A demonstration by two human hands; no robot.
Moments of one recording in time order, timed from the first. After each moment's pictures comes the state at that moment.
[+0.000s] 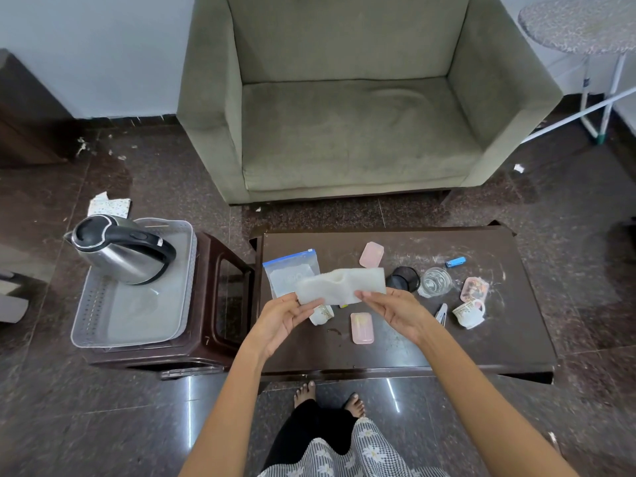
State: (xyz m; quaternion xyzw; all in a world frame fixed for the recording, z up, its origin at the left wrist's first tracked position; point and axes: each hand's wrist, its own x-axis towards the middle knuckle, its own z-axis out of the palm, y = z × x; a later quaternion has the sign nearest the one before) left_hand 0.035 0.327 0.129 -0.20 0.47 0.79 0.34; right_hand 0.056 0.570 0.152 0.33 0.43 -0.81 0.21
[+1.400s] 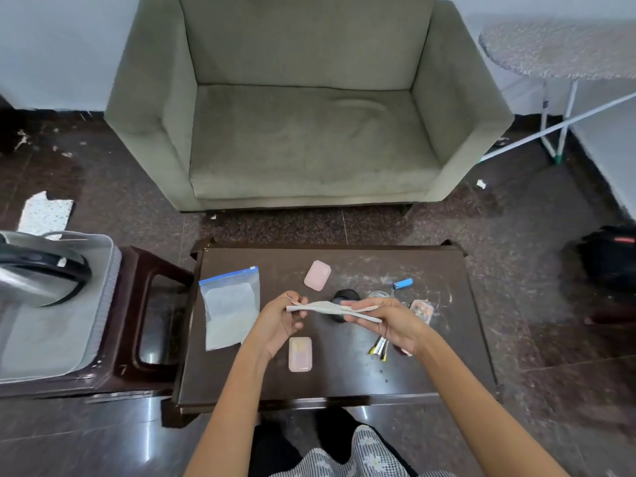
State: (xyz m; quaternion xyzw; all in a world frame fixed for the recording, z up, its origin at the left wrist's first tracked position) left_hand -0.007 0.492 0.124 -0.25 0.44 0.79 0.34; right_hand 0.026 0.728 0.152 0.27 0.50 -0.76 0.31
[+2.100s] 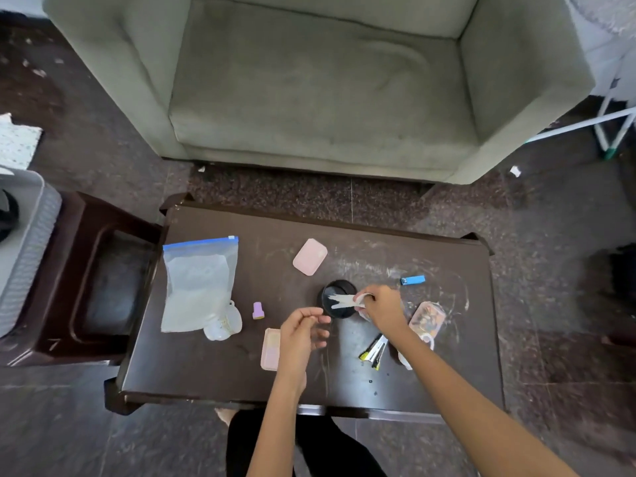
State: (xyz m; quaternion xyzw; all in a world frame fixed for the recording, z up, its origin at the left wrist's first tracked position) left_hand 0.023 0.595 0.019 -0.34 0.54 0.74 0.22; right_hand -0.031 0.765 -0.011 0.19 0.89 -0.34 0.22
